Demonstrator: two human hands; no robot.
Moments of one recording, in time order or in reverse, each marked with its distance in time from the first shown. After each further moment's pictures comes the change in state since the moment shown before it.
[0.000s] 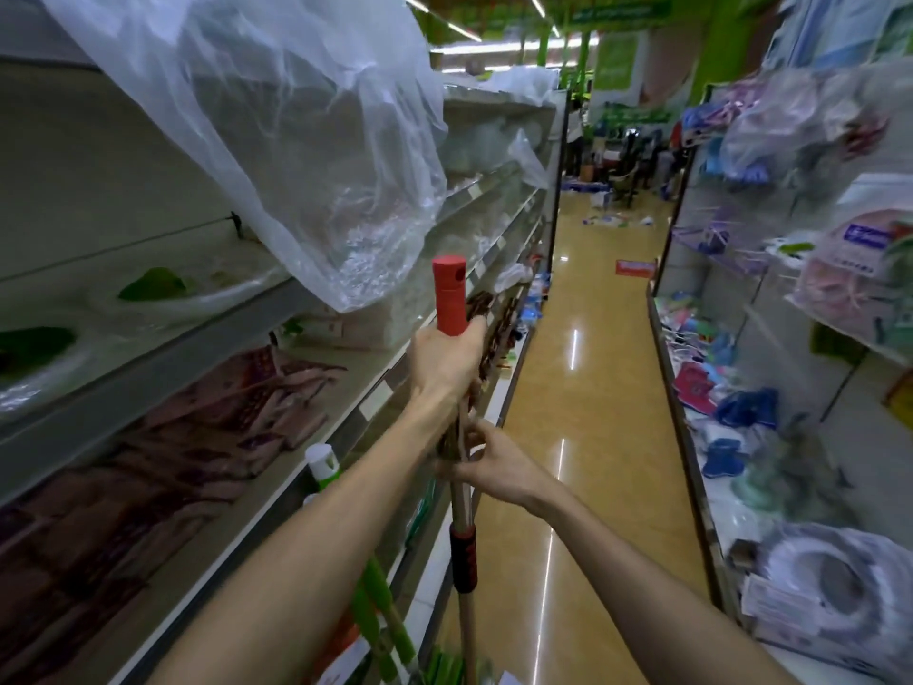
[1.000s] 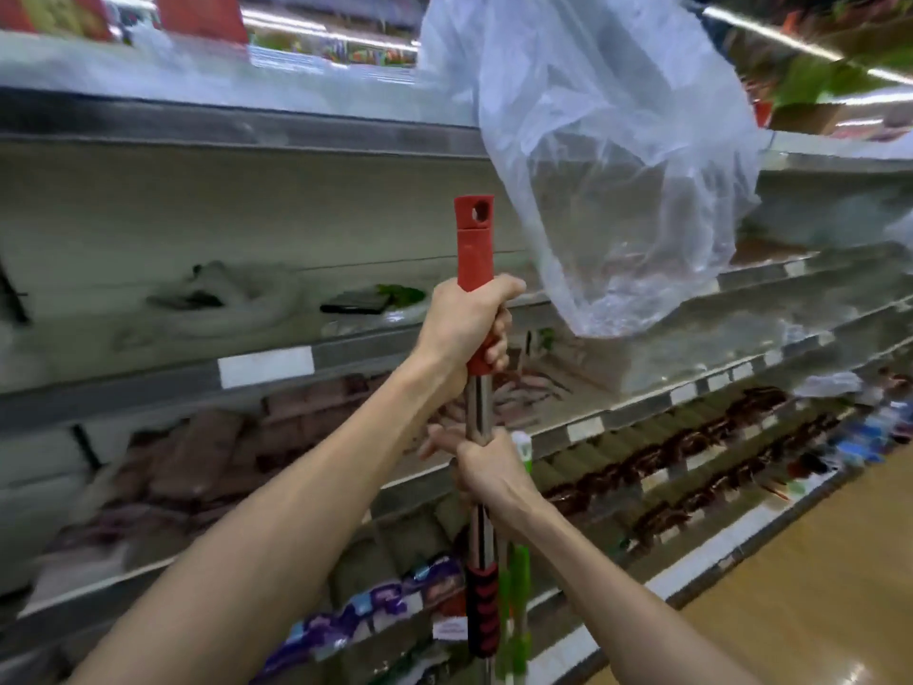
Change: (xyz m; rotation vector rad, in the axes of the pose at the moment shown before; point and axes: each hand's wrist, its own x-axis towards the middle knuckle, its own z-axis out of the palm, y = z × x) left_hand -0.114 0.101 -0.136 -0.201 0.369 0.113; right_hand -0.077 -0.135 0.103 0.327 -0.474 -0.256
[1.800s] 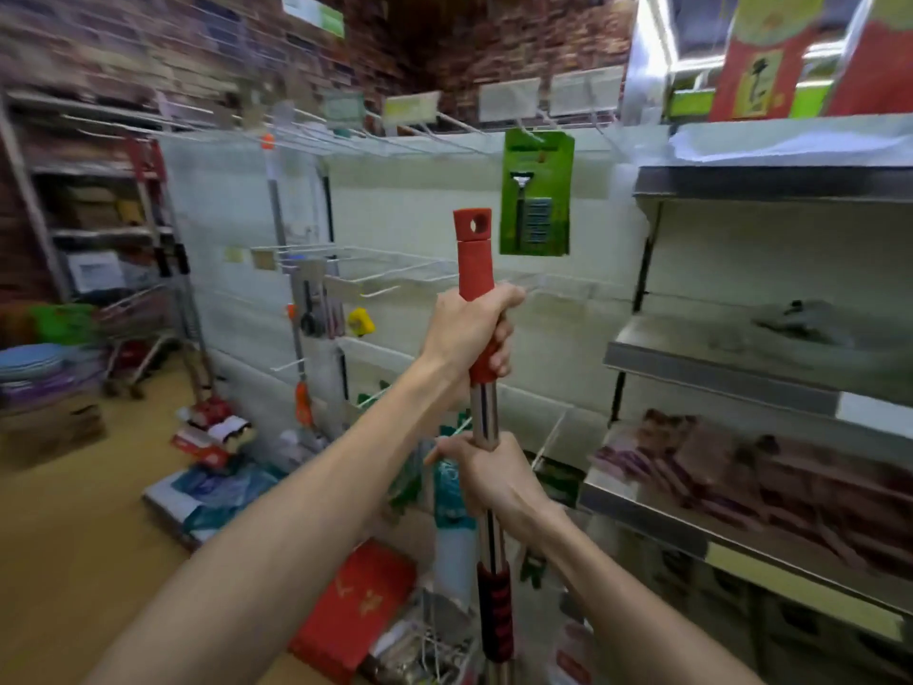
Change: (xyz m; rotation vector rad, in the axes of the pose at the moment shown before) left_hand -0.361 0.154 -0.308 0.208 0.956 0.256; right_hand -0.230 -0.070 0.393 -0.094 -1.005 -0.198
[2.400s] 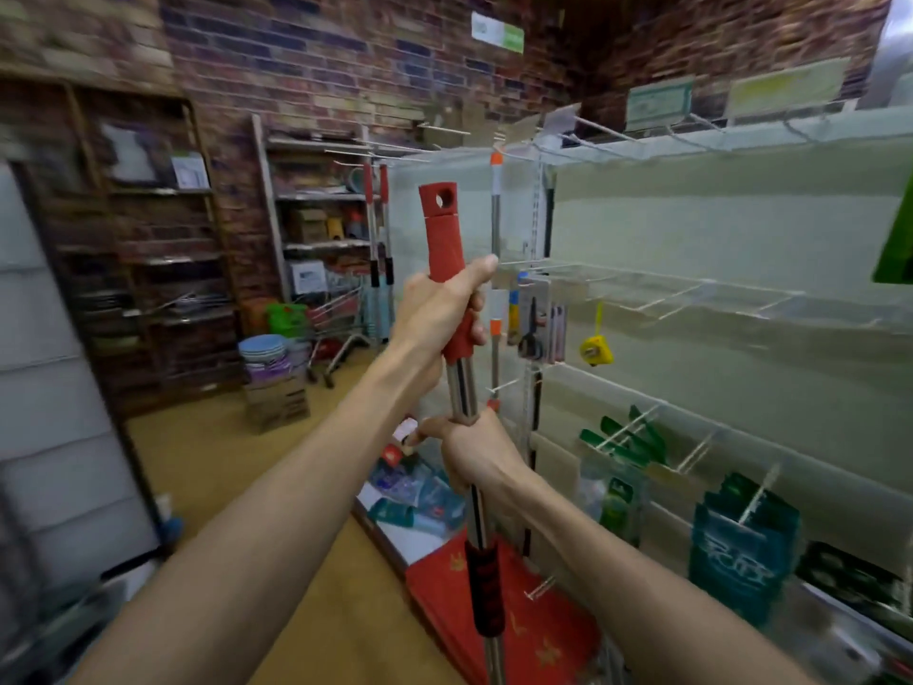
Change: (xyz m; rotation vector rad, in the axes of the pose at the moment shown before) left_hand 0.011 0.106 -0.360 0.193 0.402 0.235; right_hand 0.117 -0.108 0.342 0.008 -0.361 -0.121
